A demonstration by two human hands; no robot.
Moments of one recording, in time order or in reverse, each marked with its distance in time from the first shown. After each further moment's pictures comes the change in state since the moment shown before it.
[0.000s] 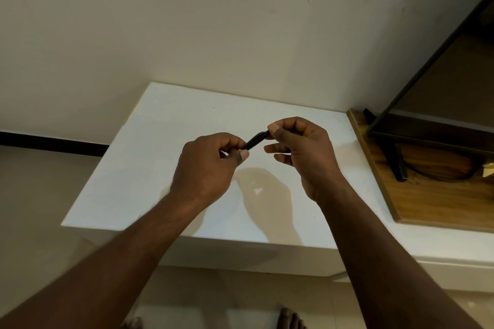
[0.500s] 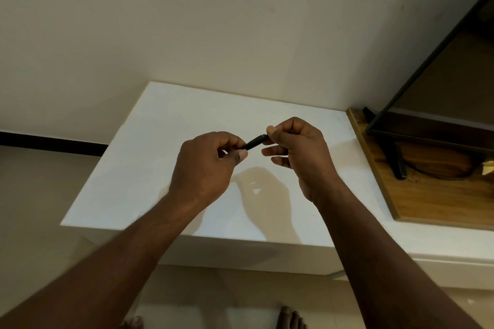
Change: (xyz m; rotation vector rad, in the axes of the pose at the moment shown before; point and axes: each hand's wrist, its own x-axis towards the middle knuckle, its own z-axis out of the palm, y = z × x) left_hand -0.002 0.000 0.000 0.011 0.030 0.030; right_hand 0.000 0.002 0.003 0.000 -0.007 0.043
